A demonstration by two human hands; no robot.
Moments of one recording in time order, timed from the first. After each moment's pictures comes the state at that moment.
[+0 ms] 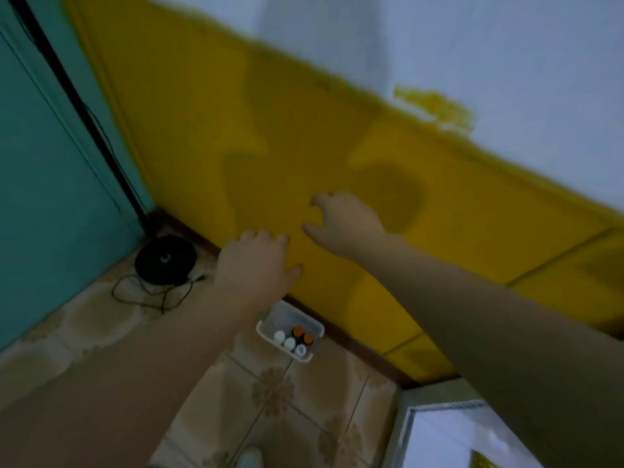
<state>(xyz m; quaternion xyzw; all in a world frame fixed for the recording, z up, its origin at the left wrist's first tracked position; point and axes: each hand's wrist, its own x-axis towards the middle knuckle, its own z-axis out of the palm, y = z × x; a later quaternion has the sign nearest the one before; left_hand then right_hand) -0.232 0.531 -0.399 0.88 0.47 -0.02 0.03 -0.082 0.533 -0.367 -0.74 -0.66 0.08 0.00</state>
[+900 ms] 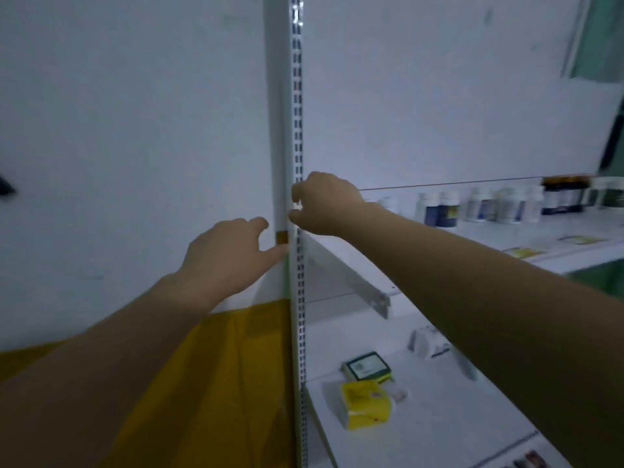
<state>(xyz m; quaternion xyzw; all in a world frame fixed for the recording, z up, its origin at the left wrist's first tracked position) -0.116 0.200 0.011 0.96 0.10 0.25 0.04 -0.009 0.084 0.055 -0.90 -0.36 -0.24 0.04</state>
